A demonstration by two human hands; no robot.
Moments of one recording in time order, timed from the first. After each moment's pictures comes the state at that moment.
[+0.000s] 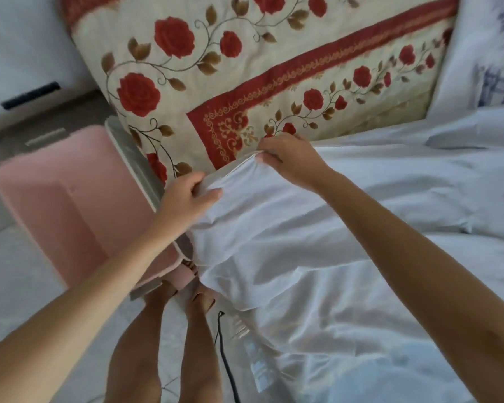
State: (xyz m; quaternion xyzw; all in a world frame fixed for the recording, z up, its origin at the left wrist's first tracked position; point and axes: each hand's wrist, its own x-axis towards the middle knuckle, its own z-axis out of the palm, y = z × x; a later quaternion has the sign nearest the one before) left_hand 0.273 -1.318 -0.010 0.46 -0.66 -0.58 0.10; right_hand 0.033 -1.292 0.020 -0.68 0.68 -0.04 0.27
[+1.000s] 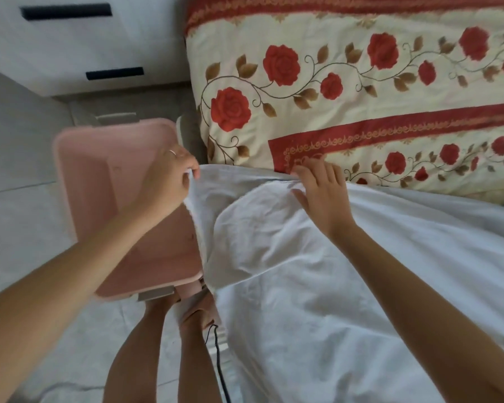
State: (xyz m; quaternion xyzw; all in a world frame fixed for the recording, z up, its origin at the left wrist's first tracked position) left_hand 0.376 -1.406 -0.075 0.56 -0.75 -0.34 0.10; right_hand 0.078 -1.337 -0.058 -0.79 0.61 -0.03 0.02
